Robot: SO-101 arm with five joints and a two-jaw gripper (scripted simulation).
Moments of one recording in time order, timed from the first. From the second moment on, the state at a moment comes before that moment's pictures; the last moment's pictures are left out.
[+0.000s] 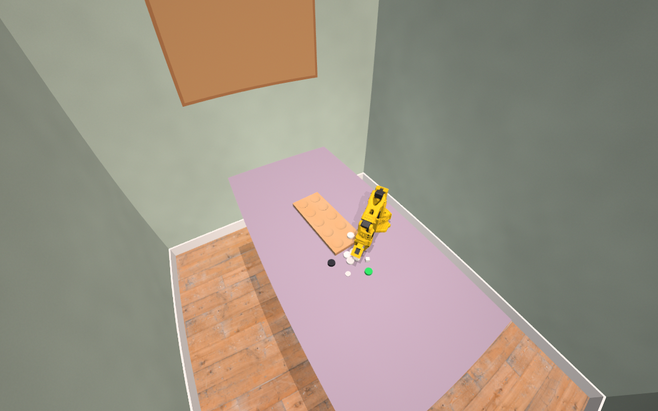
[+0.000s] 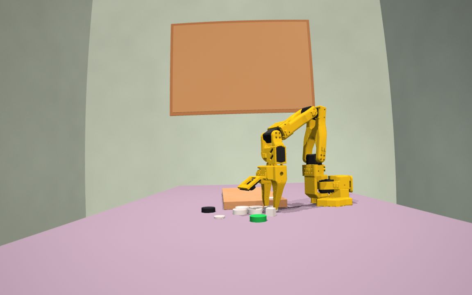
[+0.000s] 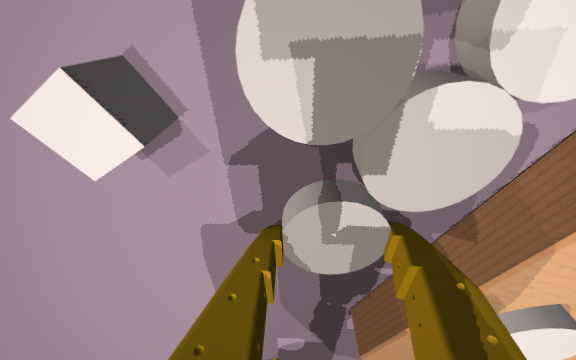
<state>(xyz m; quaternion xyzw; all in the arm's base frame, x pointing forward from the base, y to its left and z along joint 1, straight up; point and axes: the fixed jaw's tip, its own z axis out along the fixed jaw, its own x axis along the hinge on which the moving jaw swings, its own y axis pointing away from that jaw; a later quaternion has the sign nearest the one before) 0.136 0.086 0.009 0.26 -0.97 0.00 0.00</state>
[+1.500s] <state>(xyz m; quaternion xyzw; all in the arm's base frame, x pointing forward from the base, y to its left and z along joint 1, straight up) 0.135 0.085 0.011 0.26 -0.97 0.00 0.00</state>
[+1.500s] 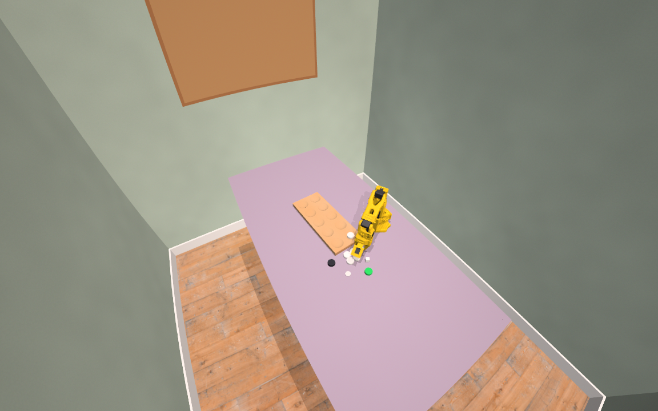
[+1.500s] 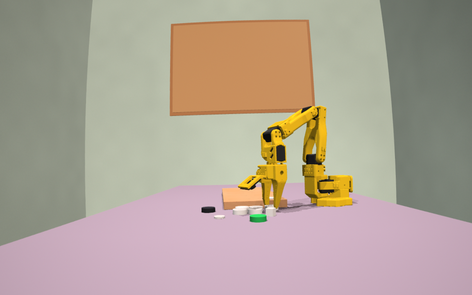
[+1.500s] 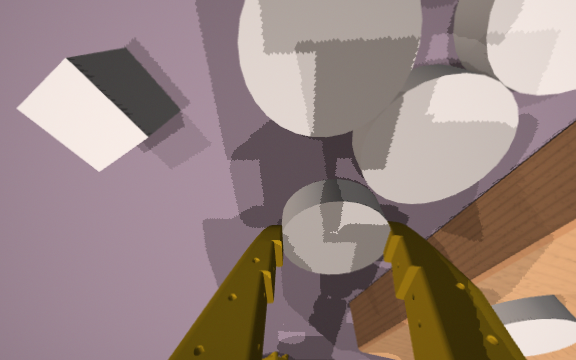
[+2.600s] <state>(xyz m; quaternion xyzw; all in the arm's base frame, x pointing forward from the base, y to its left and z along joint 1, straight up) 0.137 0.082 0.041 0.26 -0.97 0.00 0.00</state>
